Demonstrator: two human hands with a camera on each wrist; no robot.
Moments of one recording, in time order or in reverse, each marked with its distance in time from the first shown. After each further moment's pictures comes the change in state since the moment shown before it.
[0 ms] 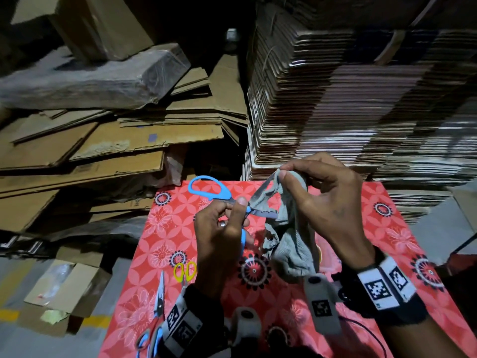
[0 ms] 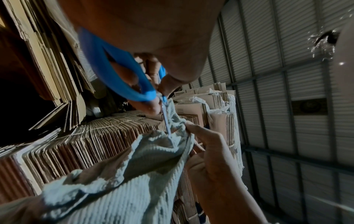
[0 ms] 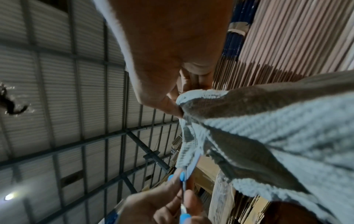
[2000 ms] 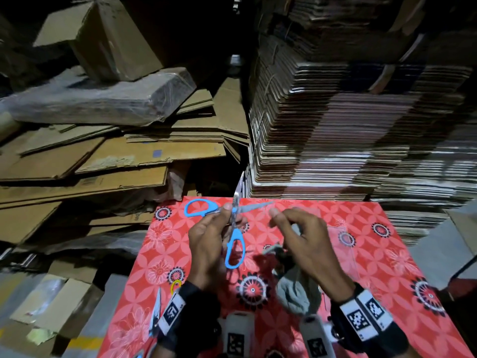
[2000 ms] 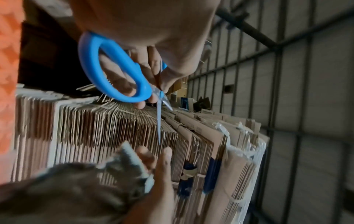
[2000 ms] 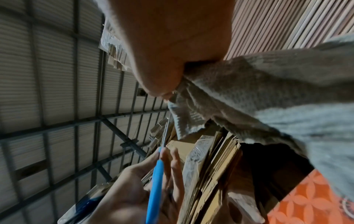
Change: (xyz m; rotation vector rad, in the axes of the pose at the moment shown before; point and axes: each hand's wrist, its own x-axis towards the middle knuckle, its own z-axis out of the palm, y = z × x) left_hand 0.026 -0.008 -0.003 -0.486 0.146 -0.390; right_hand -0.034 0.031 0.020 -0.057 -0.226 0.192
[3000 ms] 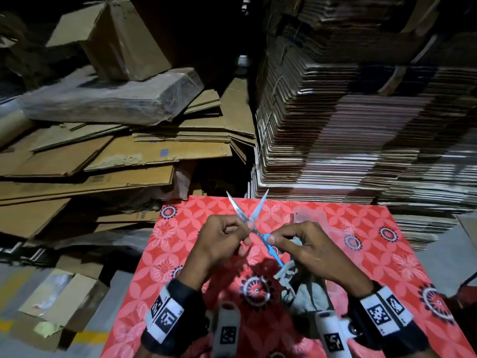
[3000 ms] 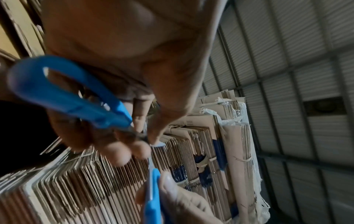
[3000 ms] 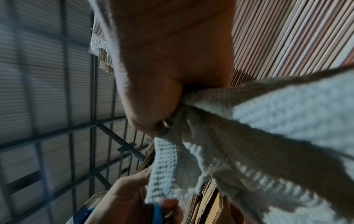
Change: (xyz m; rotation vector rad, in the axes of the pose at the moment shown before) left_hand 0.016 0.013 -0.023 0.741 -0.400 0.091; right_hand 0.004 0.003 -0.017 0.048 -0.500 0.032
